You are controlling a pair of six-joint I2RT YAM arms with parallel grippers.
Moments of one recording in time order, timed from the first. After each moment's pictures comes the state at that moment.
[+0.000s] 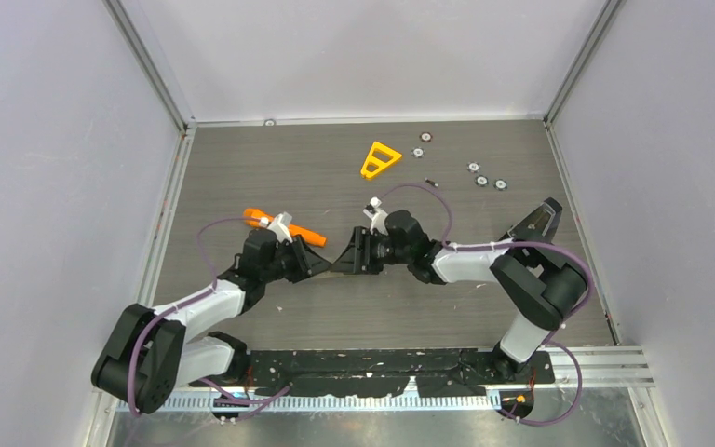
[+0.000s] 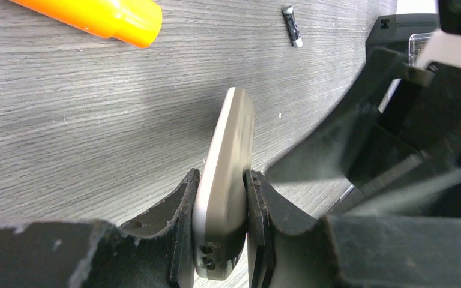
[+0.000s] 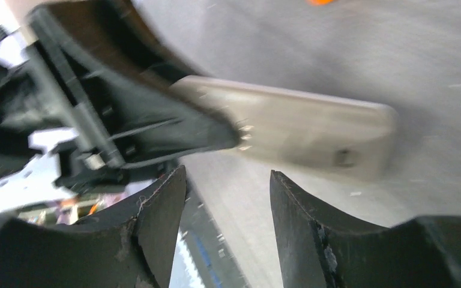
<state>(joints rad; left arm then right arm) -0.40 1.19 0.32 0.26 0.39 -0.80 0.77 1.69 0.73 0.47 -0.44 0.88</state>
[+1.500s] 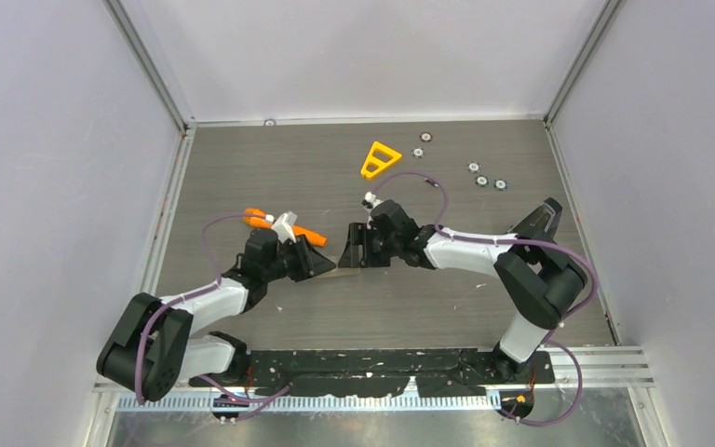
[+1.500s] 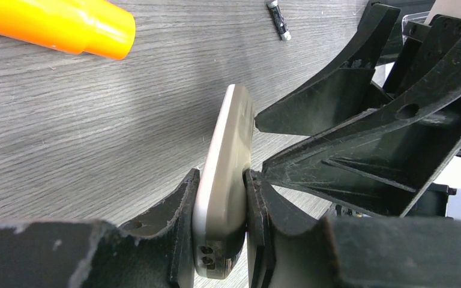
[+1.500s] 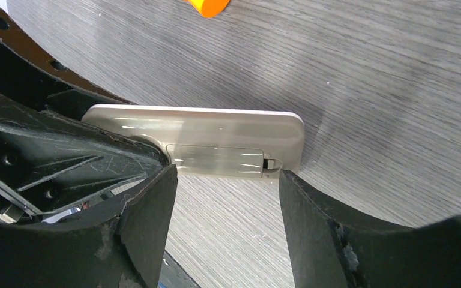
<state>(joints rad) -0.41 1.24 0.31 0.36 0.43 -0.75 0.80 1.68 0.91 0.02 -0.25 0.71</state>
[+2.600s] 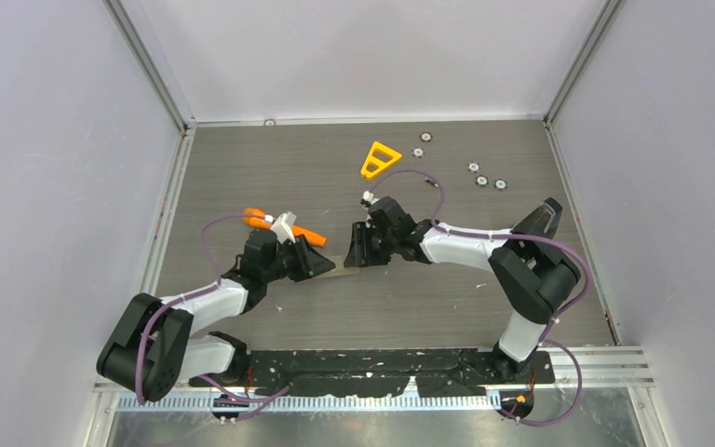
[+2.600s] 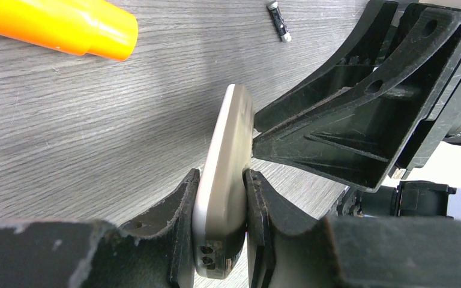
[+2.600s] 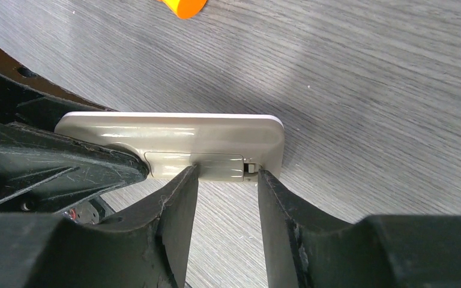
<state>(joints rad) -0.41 1.24 0.30 0.38 0.43 -0.75 0.79 1.73 0.97 -0.06 -0.25 0.68</state>
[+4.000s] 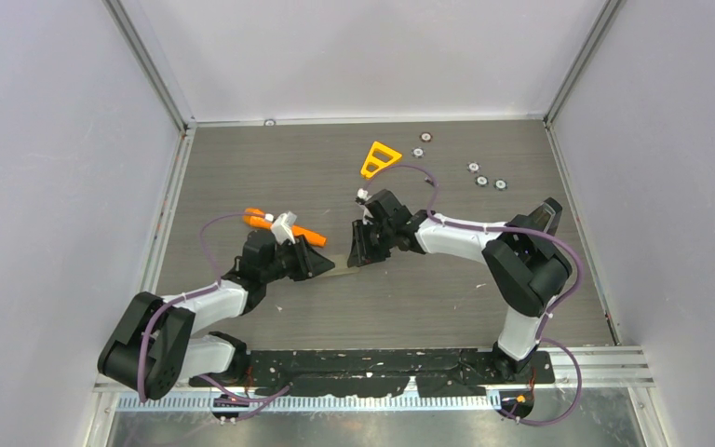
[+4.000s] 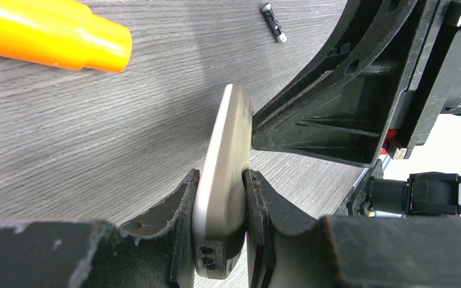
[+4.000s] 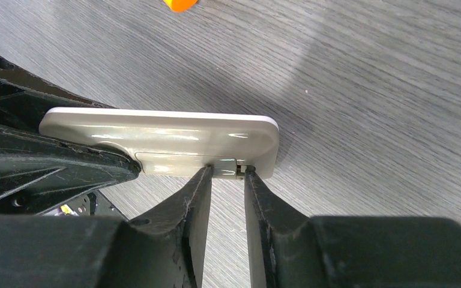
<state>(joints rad) -0.40 1.26 0.28 0.45 0.46 -0.70 0.77 1.79 1.07 -0.18 -0.31 0.60</state>
